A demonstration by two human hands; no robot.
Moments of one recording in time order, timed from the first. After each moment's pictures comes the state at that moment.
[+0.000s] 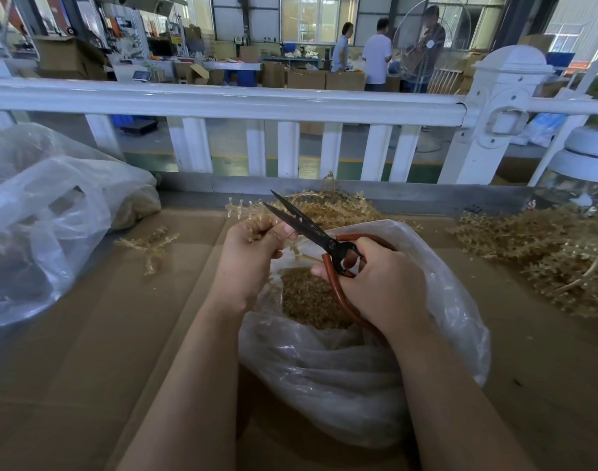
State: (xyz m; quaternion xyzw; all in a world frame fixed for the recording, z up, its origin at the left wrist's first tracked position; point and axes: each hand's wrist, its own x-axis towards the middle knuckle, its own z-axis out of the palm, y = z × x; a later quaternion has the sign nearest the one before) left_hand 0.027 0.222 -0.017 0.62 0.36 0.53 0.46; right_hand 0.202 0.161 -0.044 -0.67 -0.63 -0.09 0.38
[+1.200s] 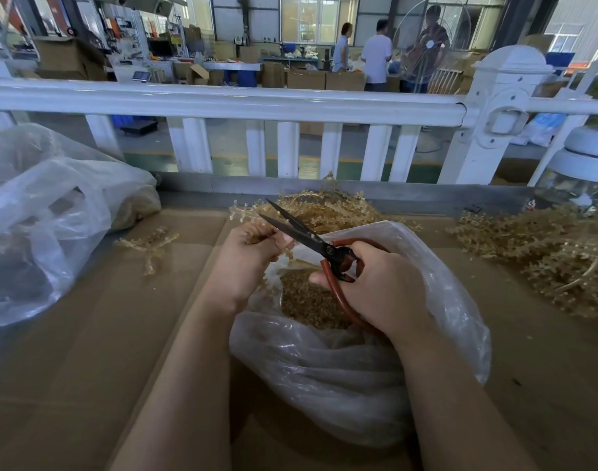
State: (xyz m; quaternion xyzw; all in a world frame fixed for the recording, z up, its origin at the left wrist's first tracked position) left_hand 0.021 0.222 -0.017 0.64 0.32 0.49 0.50; right_hand 0.203 0.158 -0.040 -0.66 -0.65 -0.04 0.36
